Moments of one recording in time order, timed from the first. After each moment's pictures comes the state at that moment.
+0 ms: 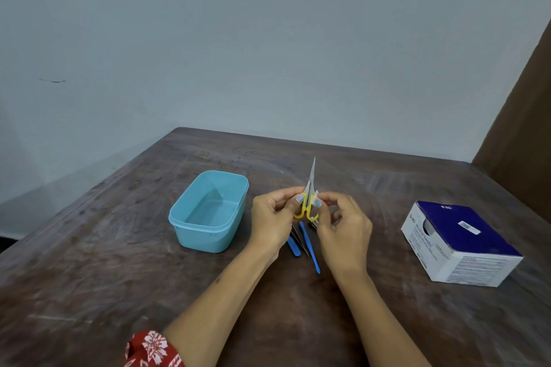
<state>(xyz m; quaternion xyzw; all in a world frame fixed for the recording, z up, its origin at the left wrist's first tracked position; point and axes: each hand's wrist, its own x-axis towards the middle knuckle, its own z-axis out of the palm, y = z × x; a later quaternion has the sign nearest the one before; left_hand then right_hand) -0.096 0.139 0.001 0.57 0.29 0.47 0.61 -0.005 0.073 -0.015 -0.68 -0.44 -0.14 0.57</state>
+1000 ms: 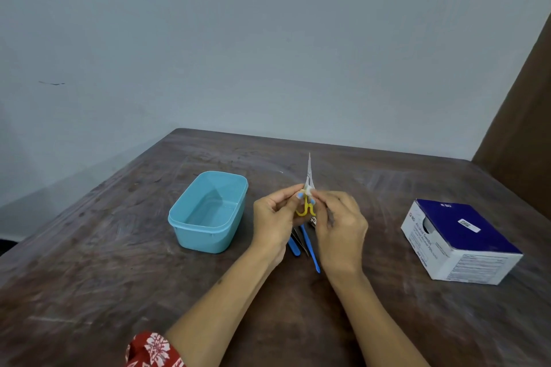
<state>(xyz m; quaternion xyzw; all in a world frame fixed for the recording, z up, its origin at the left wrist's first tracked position) -0.093 0.129 0.006 0.49 0.27 0.47 0.68 -0.013 0.075 -0.012 -0.62 -0.49 -0.22 0.57</state>
